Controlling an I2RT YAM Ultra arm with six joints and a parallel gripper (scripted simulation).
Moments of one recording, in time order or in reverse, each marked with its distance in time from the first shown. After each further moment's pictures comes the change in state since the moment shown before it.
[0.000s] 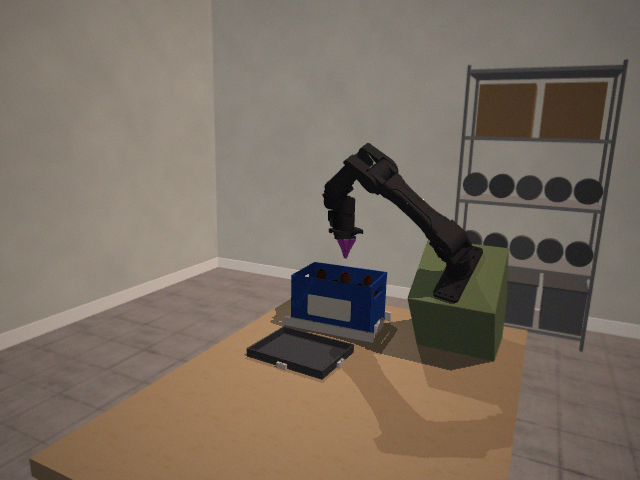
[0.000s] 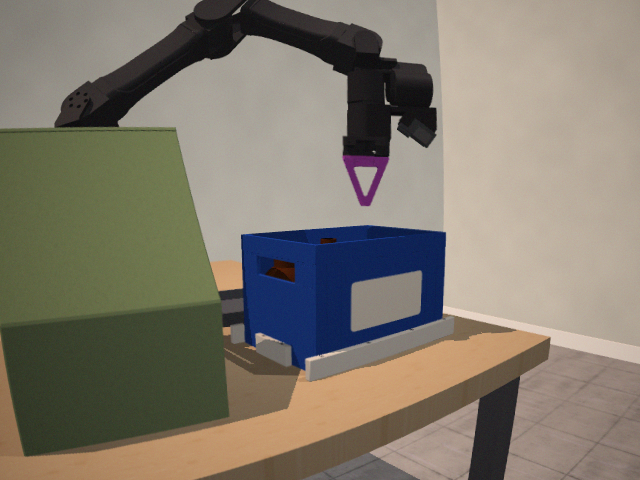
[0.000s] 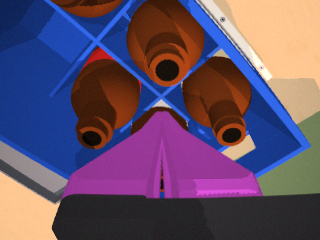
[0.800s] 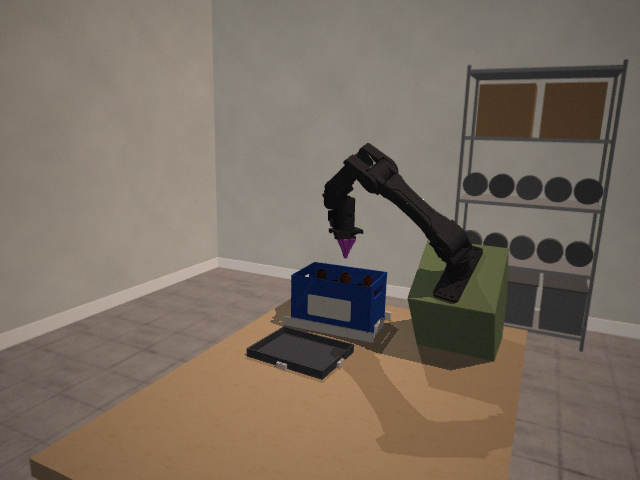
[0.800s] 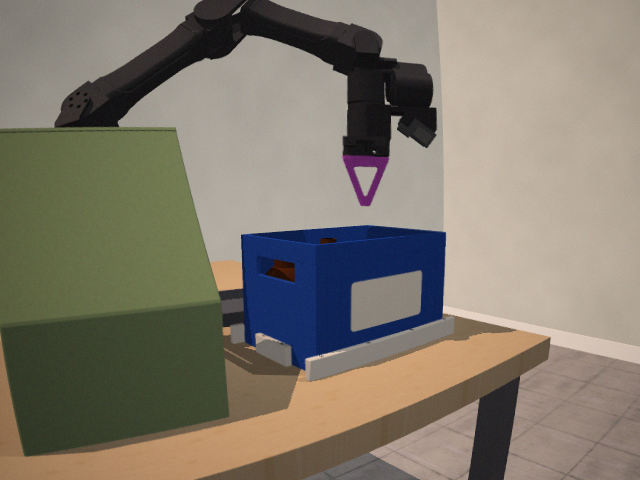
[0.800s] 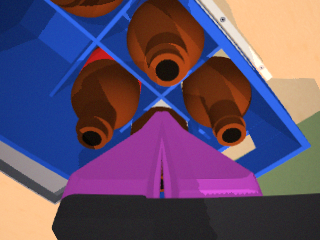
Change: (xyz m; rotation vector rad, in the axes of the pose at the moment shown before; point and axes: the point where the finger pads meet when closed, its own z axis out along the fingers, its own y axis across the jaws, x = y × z) arm 0.000 0.000 0.000 0.000 0.000 0.000
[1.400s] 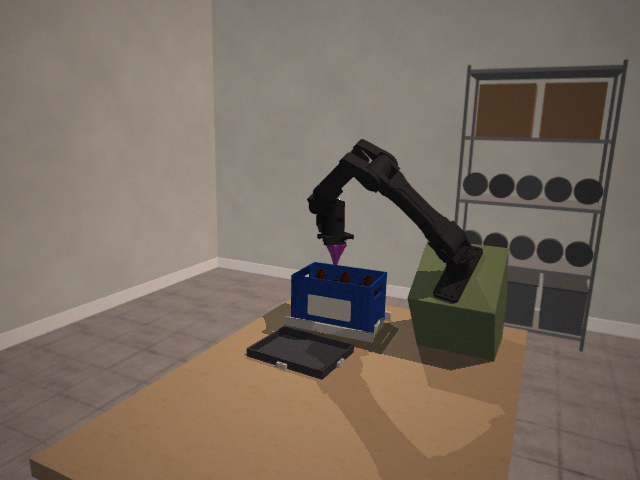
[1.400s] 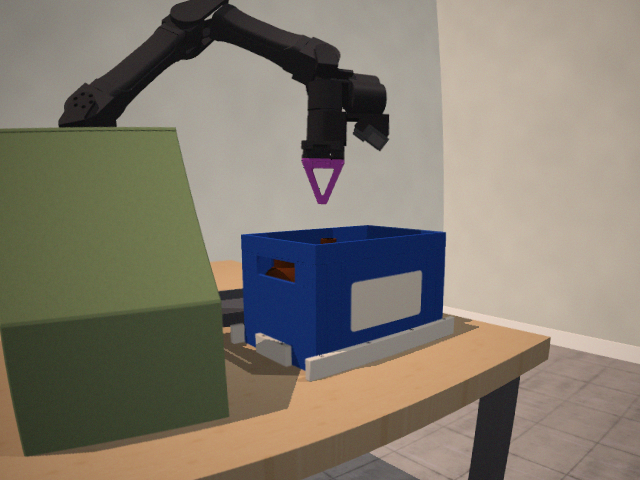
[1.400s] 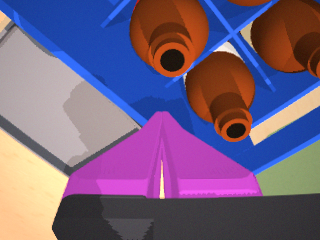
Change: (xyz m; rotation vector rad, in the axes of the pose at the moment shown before) arm 0.071 0.068 0.001 0.003 0.013 -0.035
